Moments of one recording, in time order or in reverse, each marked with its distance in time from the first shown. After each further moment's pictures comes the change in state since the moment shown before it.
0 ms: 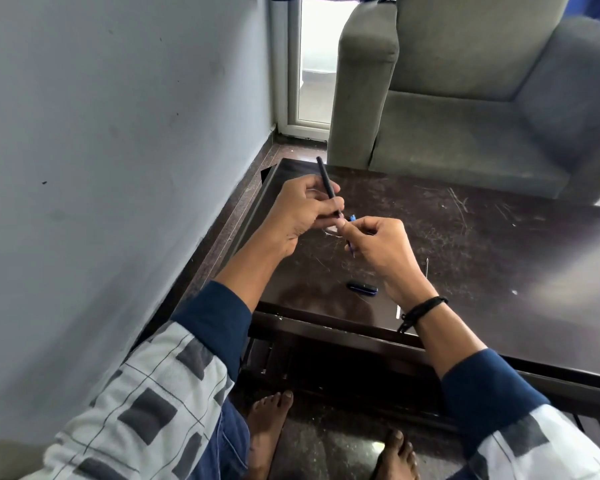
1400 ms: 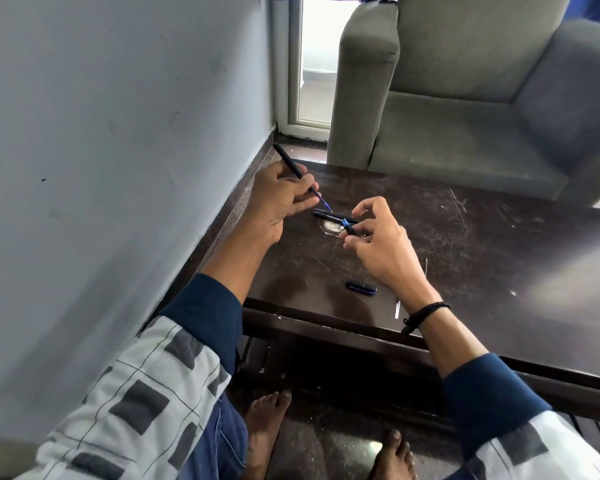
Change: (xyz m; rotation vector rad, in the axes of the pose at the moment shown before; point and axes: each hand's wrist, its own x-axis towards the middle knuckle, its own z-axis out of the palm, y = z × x) left_hand 0.010 0.008 -0.020 -0.169 0.202 -0.021; right_hand -0.009 -0.004 -0.009 -0.336 -0.035 -0.173
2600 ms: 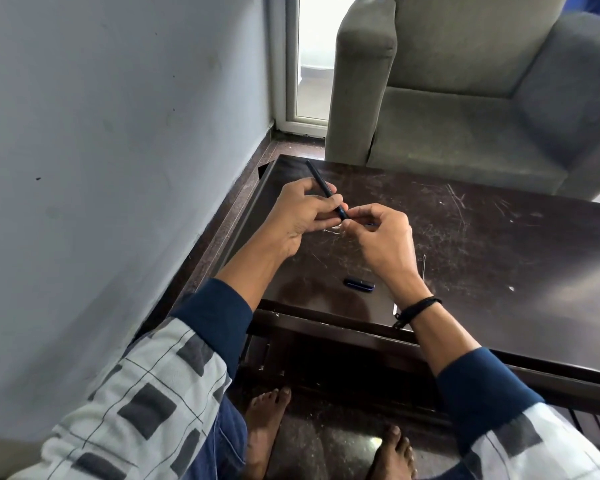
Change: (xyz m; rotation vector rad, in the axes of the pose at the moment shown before) left_hand -0.017 -0.018 0.023 0.083 -0.176 -0.082; right_hand 0.004 0.001 0.005 0.173 0.193 0.028
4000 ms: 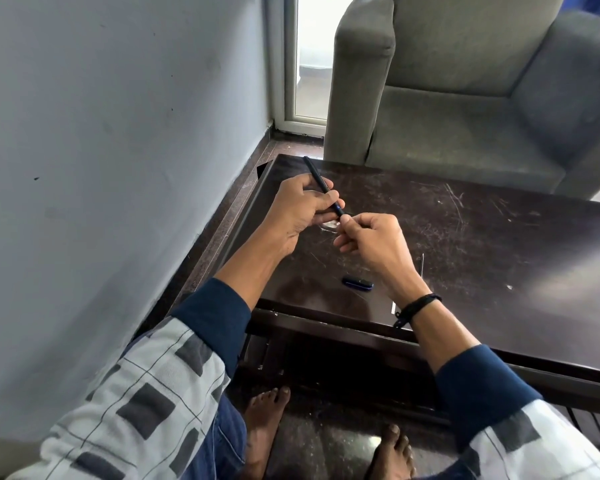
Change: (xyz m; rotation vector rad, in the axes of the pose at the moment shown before) left_hand 0.002 0.001 0.001 0.037 0.026 0.063; right_hand 0.001 0.000 0.002 0.063 -0.146 0.163
